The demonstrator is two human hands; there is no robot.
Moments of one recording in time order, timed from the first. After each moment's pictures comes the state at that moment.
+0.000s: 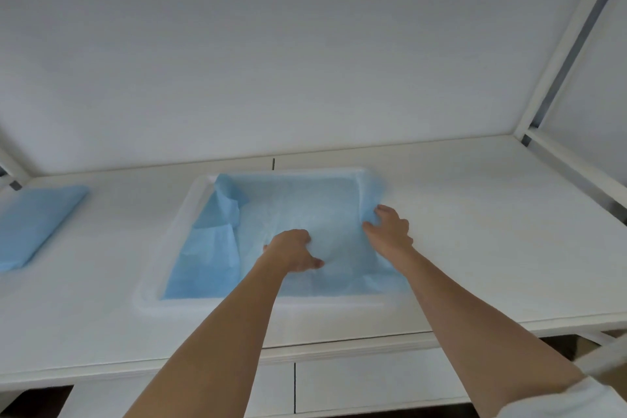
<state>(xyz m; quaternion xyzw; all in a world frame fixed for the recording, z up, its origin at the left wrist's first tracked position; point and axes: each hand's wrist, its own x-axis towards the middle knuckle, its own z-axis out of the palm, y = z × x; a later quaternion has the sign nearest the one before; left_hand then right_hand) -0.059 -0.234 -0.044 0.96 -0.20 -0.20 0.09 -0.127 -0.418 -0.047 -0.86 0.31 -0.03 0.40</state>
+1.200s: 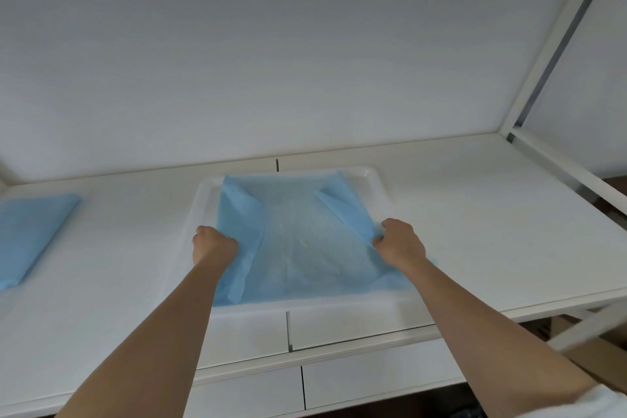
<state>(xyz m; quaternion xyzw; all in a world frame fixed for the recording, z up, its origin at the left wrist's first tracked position) 0.004 -0.103 -0.033 0.92 0.14 -0.09 0.35 -0.134 -0.384 -0.040 -0.91 0.34 0.01 0.25</state>
